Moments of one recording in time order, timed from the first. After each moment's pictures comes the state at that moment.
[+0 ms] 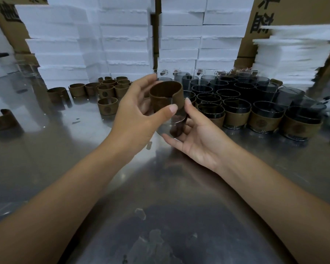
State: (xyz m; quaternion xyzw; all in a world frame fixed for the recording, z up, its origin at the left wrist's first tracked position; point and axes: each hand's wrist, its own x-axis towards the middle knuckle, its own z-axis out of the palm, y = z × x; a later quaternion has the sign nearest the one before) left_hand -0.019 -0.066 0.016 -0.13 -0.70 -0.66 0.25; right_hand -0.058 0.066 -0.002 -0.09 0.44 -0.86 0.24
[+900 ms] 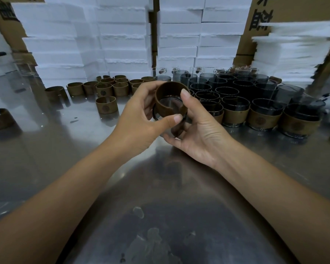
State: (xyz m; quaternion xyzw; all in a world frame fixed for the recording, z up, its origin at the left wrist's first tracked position) left_hand -0.019 -0.068 0.012 -0.18 -0.75 -0.60 0.21; right_hand -0.054 0.066 0.003 -0.12 0.44 -0.86 0.24
